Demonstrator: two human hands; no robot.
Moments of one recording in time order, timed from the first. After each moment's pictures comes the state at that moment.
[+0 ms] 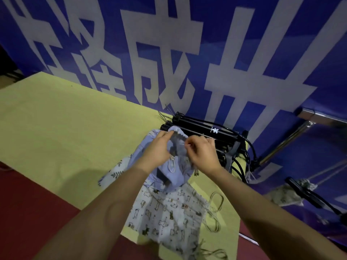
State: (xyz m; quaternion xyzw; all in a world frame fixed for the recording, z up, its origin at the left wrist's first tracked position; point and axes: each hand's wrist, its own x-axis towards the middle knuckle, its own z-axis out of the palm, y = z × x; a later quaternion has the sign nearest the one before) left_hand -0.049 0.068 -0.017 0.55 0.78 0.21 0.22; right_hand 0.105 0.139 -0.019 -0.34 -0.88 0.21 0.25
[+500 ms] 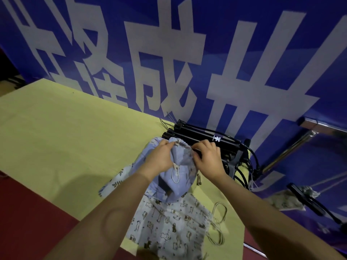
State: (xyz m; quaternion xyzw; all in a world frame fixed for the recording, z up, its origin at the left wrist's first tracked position) left_hand -0.058 0.081 -0.012 0.53 0.80 0.13 0.25; right_hand 0.101 0.162 -0.032 -0.39 -0.89 0.15 0.20
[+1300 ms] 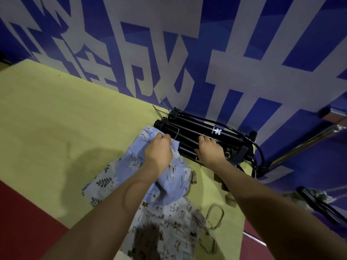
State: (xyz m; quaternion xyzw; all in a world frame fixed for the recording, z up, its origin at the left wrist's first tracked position) left_hand -0.034 0.125 -0.035 0.48 0.86 0.09 0.15; right_hand 0.096 0.239 -0.085 -0.43 -0.90 0.09 -0.06
